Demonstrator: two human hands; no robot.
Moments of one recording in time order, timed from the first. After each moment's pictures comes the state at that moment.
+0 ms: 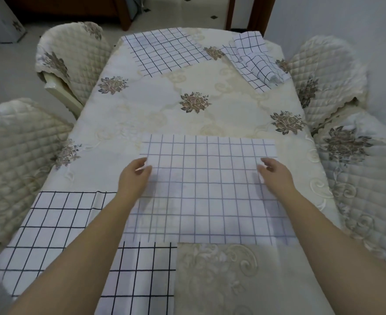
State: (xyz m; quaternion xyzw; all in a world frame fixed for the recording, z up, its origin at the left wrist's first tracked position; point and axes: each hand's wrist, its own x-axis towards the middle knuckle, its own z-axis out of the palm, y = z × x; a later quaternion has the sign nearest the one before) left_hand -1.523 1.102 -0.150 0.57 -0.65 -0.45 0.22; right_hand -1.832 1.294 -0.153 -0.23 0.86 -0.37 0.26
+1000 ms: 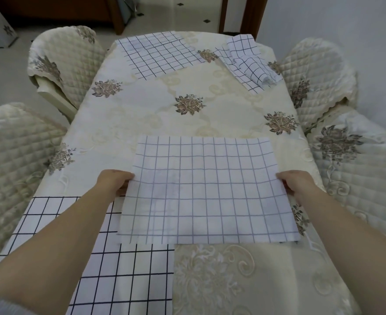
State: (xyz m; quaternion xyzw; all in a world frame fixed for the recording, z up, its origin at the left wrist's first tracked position) left_hand -1.499 1.059 -0.145 0.67 -0.46 -0.57 0.14; right_hand -1.879 1.326 -0.151 0.02 0.84 -0.43 0.34
